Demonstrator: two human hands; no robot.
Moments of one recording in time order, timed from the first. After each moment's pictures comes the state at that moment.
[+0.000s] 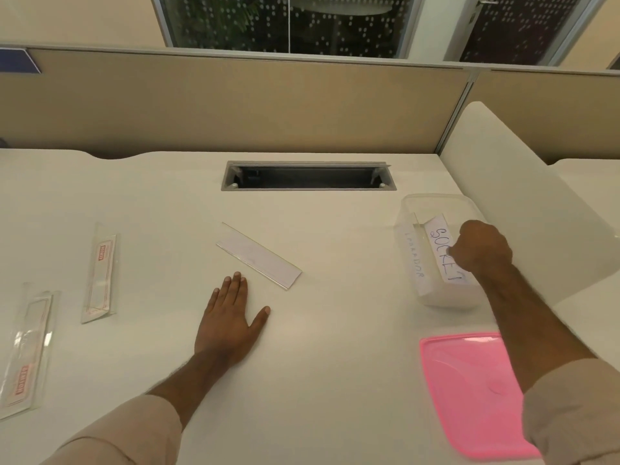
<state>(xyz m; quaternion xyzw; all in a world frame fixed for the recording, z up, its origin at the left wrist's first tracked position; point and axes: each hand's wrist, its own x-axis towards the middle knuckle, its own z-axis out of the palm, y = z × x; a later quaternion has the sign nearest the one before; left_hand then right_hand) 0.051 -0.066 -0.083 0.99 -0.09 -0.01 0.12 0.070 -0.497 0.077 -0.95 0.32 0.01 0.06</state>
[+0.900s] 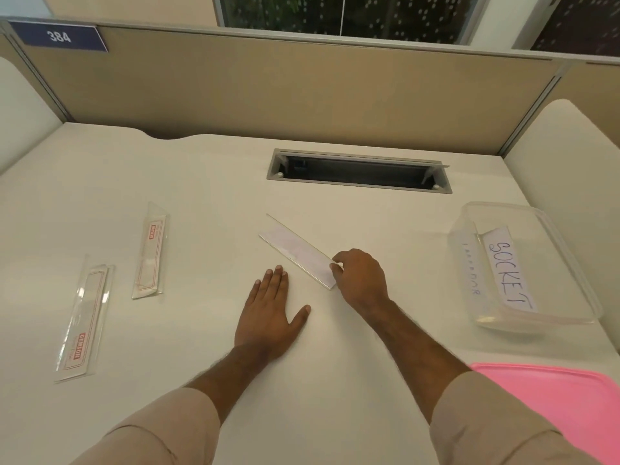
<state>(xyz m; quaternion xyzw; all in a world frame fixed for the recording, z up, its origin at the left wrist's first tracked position) 0.050 -0.068 -0.079 0.99 -0.08 -0.01 0.14 0.102 -0.260 -0.008 -0.98 0.00 0.00 0.21</state>
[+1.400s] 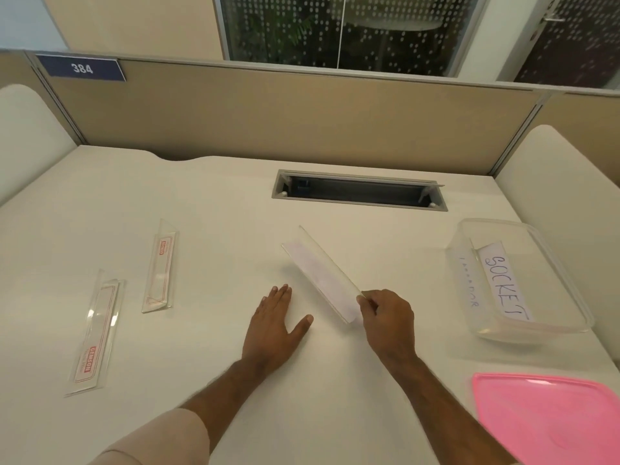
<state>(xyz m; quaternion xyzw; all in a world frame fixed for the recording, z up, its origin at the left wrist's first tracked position) 0.040 -0.064 -0.055 0.95 -0.04 -0.04 0.32 0.034 -0.276 -0.007 -0.93 0.08 -0.14 0.34</state>
